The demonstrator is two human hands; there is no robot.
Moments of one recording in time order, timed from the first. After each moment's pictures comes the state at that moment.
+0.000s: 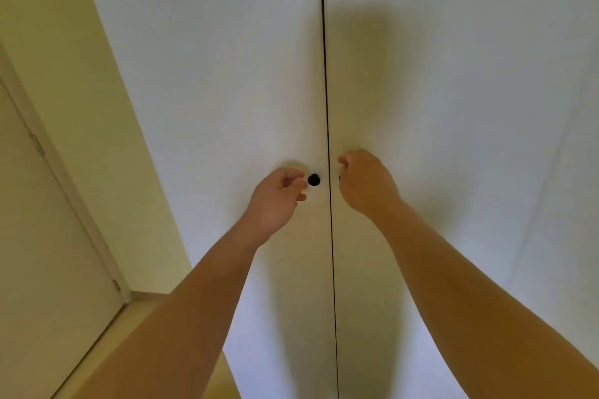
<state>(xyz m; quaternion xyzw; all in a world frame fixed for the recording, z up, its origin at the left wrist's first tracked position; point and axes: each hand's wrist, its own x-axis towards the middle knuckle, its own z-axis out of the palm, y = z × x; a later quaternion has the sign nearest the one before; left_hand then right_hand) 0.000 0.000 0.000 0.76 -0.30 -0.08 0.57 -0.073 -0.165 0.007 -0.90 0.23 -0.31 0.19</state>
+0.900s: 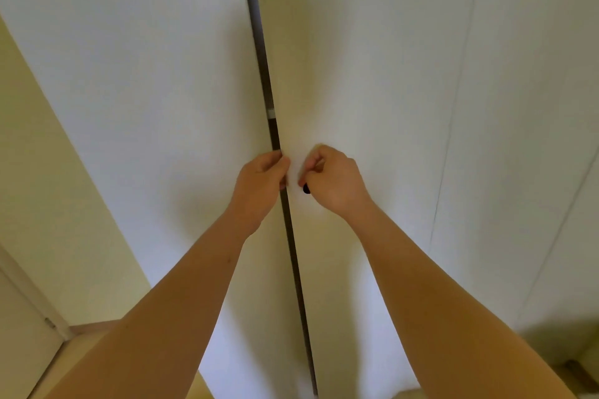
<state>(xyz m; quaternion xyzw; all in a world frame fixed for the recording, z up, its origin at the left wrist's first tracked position) -0.061 -0.015 0.005 0.68 -0.37 -0.14 0.62 -0.165 -0.119 0.007 -0.82 0.27 -0.34 0.38</state>
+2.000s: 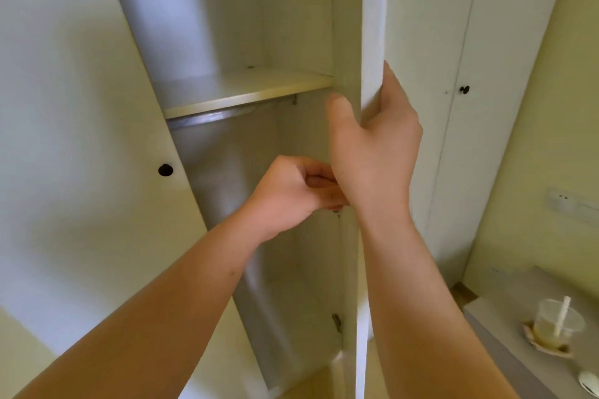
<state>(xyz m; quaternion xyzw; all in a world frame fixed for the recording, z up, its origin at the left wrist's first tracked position) -0.207 -0.051 0.019 0.54 -0.61 -0.32 0.49 -0.316 -0.072 0.063 -0.60 0.34 -0.67 0.26</state>
